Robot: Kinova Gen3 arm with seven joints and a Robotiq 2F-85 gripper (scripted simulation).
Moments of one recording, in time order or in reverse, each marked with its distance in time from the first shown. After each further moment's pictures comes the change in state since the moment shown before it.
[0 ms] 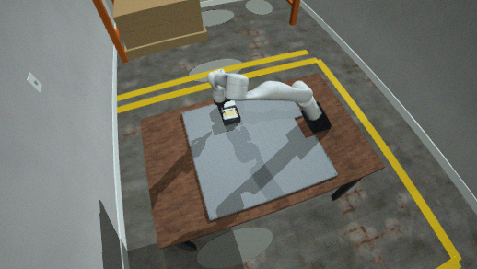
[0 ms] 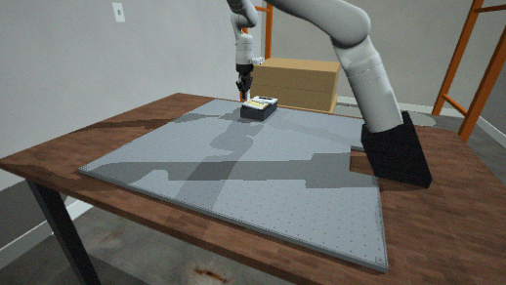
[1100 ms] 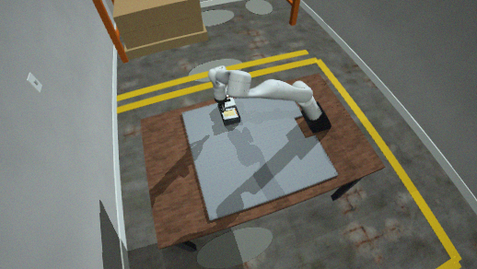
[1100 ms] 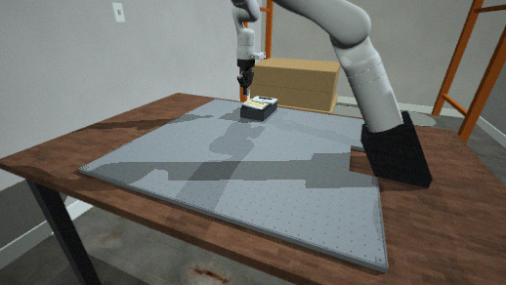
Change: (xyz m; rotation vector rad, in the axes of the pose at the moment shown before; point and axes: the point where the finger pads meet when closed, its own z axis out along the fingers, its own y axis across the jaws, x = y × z) arm 0.006 0.000 -0.020 0.000 -0.003 -0.004
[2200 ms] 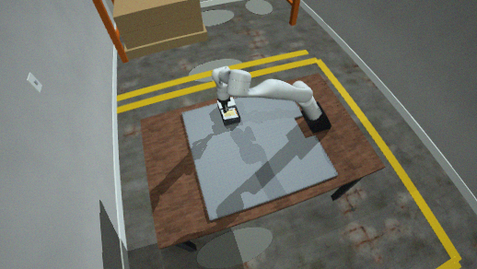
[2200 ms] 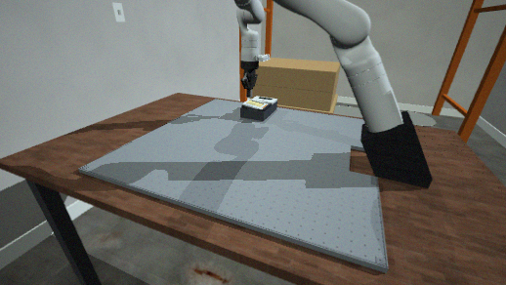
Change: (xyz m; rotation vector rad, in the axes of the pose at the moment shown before) arm 0.018 0.002 0.006 -0.003 -0.005 0.000
